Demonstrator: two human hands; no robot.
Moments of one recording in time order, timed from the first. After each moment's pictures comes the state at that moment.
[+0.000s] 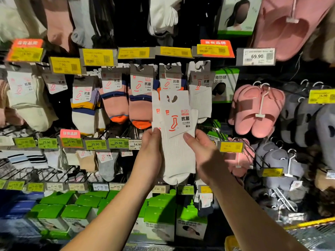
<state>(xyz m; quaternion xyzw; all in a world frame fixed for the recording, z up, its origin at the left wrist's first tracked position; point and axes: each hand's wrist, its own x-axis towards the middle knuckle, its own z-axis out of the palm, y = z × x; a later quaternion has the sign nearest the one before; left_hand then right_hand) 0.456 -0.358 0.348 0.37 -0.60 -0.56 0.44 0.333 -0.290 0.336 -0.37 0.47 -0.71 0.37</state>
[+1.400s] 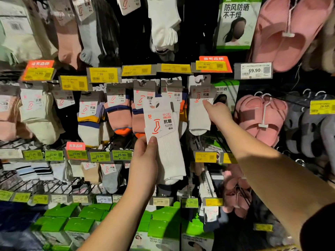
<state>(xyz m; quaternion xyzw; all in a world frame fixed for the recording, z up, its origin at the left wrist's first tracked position) 0.461 -0.364 0.360 0.35 -0.56 -0.54 0.52 0.168 -0.411 0.395 -0.34 0.81 -0.47 0.06</state>
